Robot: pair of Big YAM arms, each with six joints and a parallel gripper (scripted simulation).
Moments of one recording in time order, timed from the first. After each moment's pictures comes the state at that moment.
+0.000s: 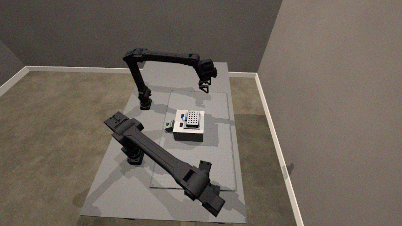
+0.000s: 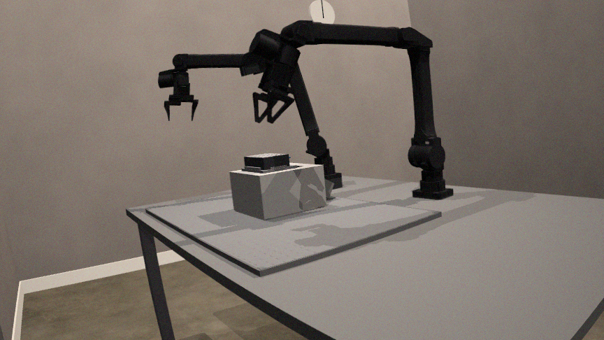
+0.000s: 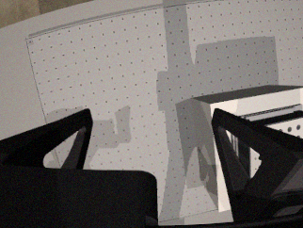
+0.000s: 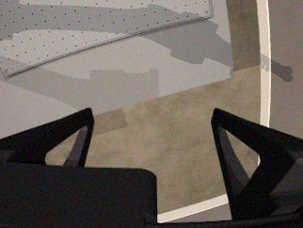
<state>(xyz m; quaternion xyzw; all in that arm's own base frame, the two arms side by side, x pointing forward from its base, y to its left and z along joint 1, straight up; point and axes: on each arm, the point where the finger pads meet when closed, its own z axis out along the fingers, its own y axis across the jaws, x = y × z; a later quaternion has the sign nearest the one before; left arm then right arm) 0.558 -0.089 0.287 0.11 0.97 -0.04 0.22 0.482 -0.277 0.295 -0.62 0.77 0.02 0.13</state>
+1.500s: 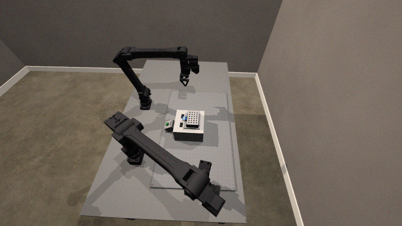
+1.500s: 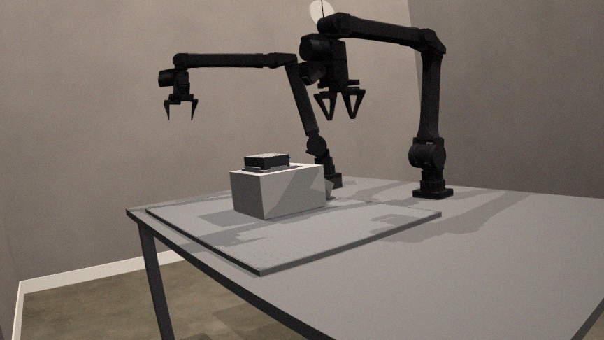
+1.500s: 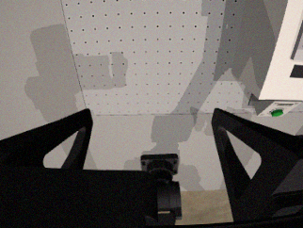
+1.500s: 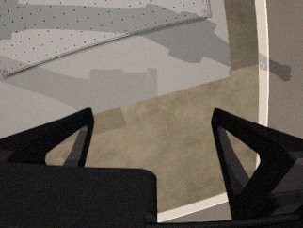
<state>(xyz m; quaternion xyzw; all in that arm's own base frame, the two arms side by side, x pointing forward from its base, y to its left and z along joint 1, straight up) 0.384 0.001 0.277 0.03 1.00 0.00 0.01 0.482 -0.278 0.298 -0.62 0.77 0.02 0.13</state>
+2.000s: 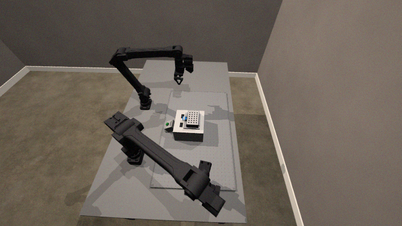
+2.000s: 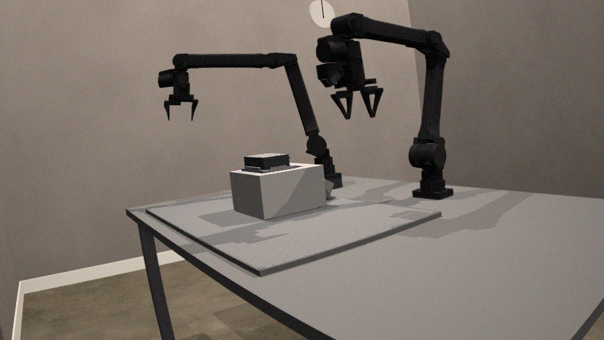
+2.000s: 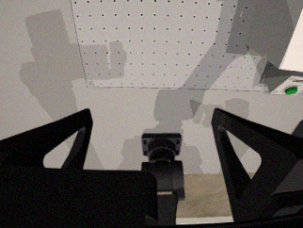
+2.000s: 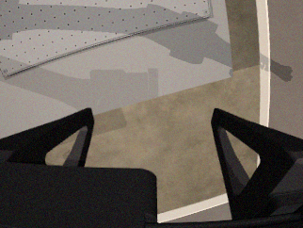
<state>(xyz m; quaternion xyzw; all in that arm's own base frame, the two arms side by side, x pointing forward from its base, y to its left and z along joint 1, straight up) 0.333 0.019 0.276 0.01 1.00 0.01 -0.02 0.482 -0.277 0.296 -0.62 0.77 0.02 0.13</state>
